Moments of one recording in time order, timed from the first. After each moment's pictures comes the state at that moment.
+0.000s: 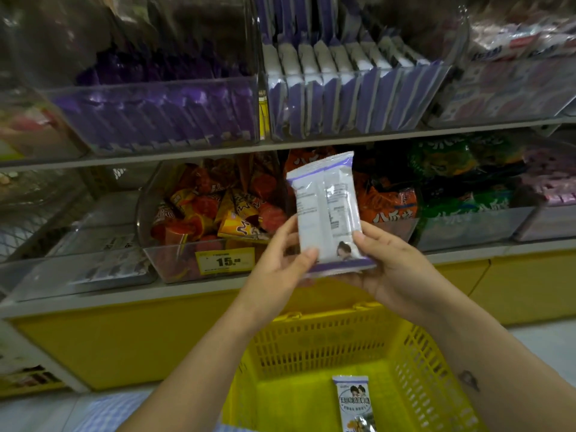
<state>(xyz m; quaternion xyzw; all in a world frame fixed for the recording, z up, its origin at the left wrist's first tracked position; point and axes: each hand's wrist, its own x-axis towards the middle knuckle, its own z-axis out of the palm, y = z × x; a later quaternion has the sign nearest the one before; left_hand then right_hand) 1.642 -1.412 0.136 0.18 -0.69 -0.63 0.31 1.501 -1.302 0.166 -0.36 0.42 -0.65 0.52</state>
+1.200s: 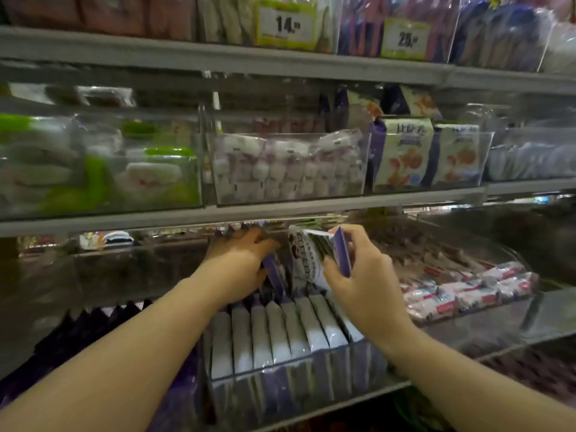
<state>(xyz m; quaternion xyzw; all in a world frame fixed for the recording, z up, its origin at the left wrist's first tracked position) 1.510 -1.565 0.440 0.22 -0.92 0.22 0.25 1.386 -1.404 0.387 -0.49 0.61 -0.54 -0.30</state>
